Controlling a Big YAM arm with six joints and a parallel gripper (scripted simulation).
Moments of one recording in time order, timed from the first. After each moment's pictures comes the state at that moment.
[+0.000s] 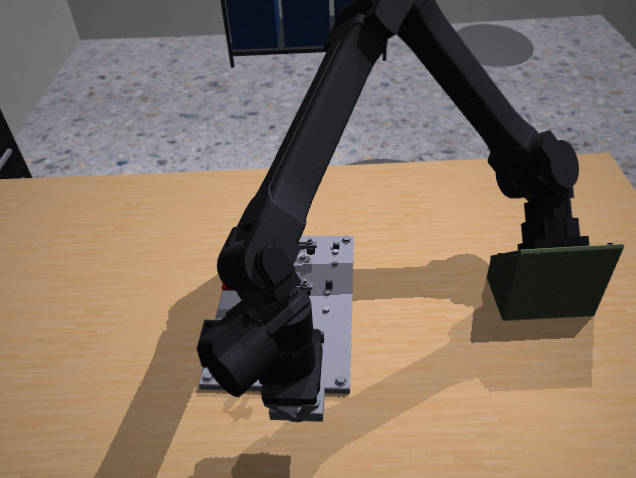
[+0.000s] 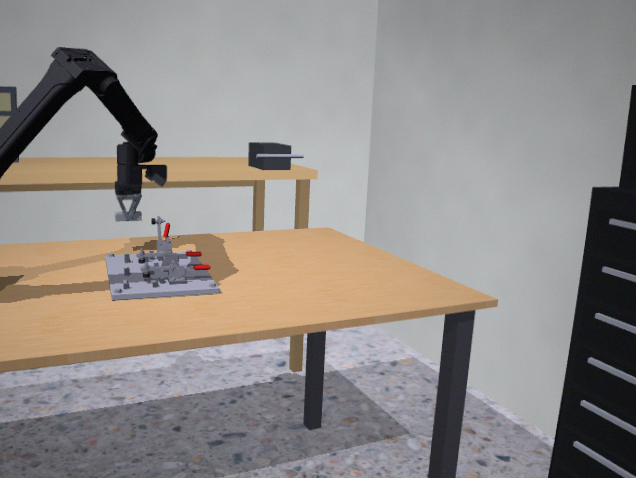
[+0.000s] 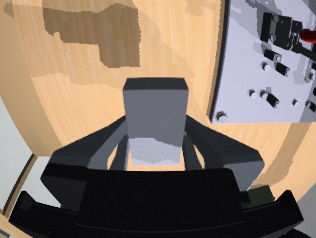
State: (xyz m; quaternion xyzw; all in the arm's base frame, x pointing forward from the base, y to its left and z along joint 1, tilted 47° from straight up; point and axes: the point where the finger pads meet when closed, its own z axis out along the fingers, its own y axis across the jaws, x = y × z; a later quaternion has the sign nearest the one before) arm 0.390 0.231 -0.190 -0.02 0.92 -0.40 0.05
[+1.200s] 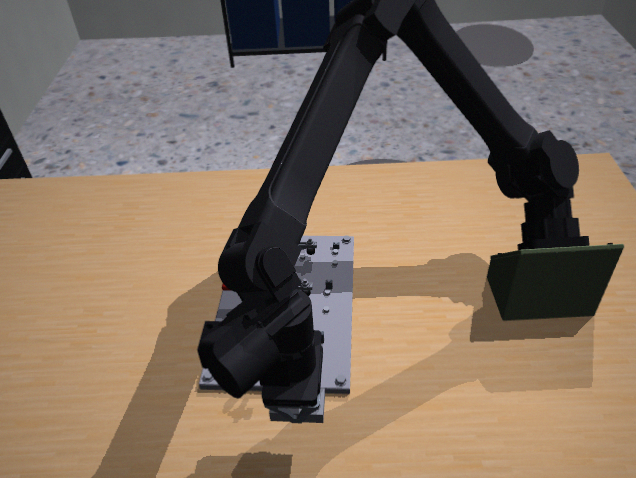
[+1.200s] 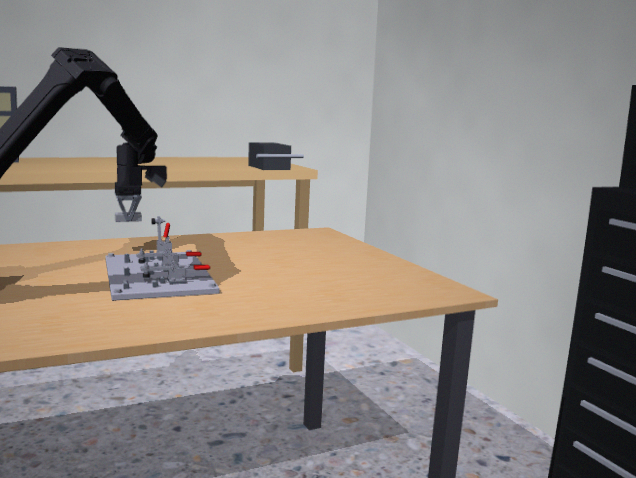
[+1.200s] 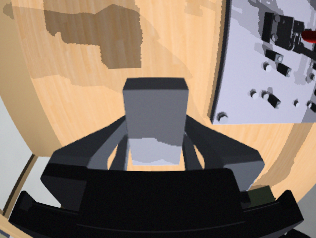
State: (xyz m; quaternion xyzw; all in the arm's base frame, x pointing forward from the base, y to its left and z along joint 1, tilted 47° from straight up) arm 0.390 0.230 -0.192 -0.02 0.92 -0.40 0.05
